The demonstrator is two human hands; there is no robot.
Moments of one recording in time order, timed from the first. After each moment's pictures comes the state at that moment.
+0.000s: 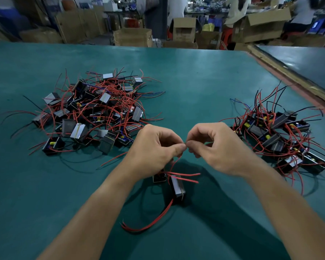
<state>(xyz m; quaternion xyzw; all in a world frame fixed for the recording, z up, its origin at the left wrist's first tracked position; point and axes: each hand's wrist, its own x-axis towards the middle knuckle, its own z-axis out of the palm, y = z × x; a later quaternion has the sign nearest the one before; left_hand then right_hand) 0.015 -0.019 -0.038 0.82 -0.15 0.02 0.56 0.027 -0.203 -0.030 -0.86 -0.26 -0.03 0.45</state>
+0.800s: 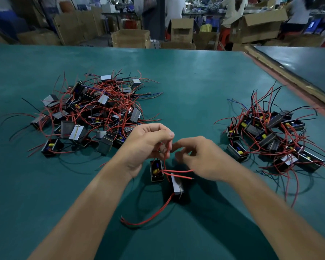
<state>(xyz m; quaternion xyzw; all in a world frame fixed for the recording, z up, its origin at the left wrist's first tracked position) 0.015 -0.016 -0.023 0.69 -0.03 -0.08 0.72 0.031 -0.188 -0.053 -0.90 -0.18 0.08 0.38</state>
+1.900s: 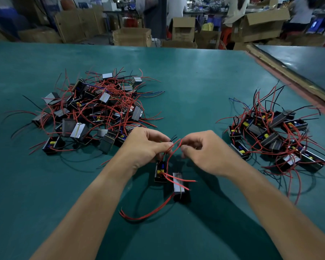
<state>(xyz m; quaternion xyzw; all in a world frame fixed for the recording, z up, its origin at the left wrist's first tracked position) 0.022 -0.009 -0.038 0.77 0.02 -0.08 0.63 0.034 -0.190 -0.053 -0.90 -0.15 0.04 0.42</state>
